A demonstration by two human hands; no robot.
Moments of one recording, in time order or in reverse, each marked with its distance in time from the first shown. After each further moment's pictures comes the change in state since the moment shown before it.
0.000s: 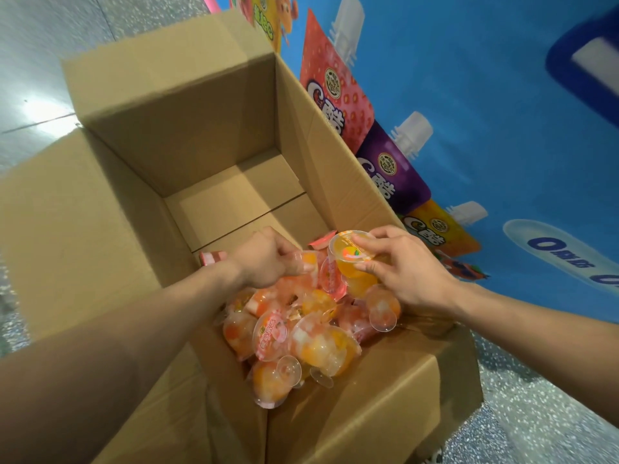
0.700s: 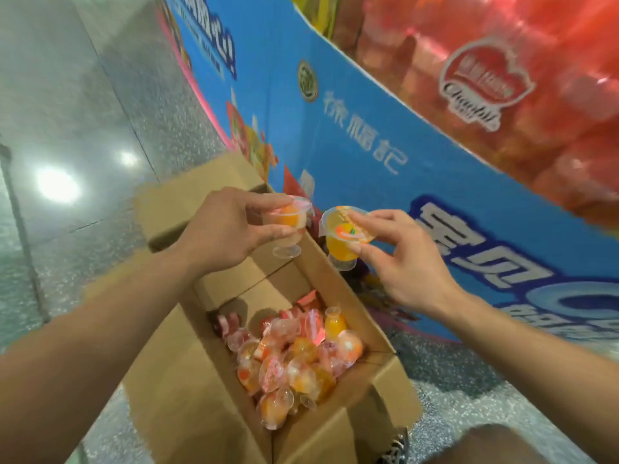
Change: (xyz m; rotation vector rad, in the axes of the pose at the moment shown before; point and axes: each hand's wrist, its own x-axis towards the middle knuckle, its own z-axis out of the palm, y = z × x) left_hand -0.141 0.194 -0.177 0.014 0.416 0.442; right_hand -0.073 -0.133 -0.197 0.262 0.402 -0.060
